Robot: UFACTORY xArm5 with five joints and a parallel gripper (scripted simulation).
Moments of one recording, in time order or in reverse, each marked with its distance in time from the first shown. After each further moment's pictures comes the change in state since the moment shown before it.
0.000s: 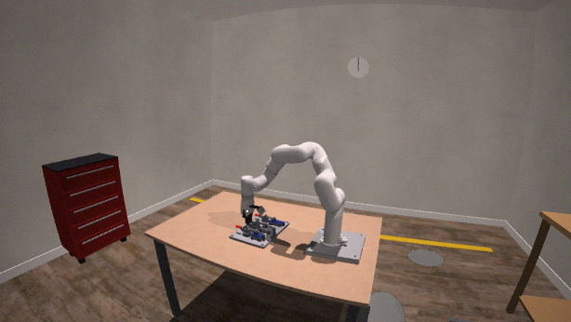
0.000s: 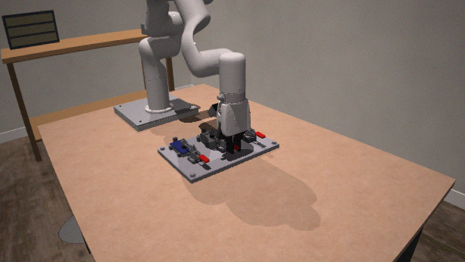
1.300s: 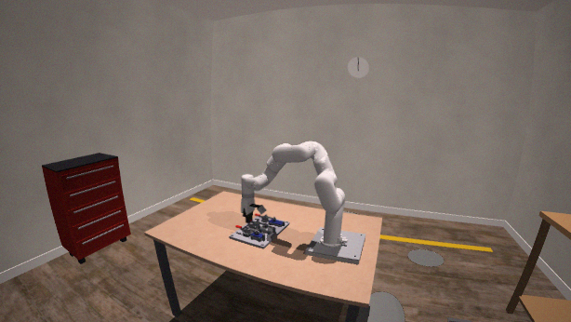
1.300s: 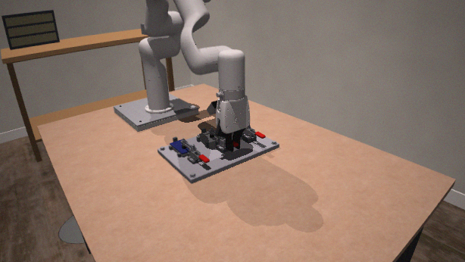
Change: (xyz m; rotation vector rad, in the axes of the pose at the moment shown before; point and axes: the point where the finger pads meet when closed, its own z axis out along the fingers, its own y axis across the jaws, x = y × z) arm 0.003 0.000 -0.008 0.000 0.000 0.000
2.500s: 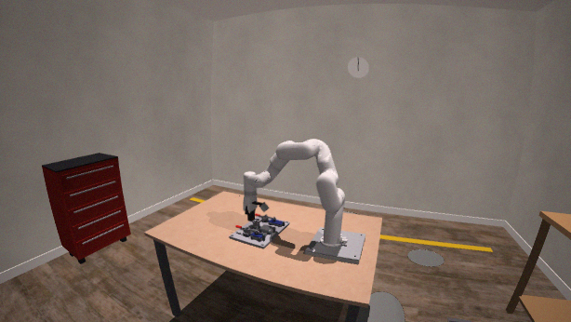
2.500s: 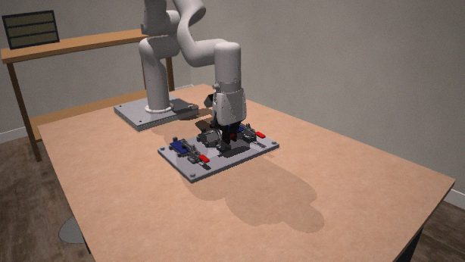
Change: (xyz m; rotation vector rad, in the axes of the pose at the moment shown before) arm 0.017 0.000 -0.019 0.000 -0.001 0.000
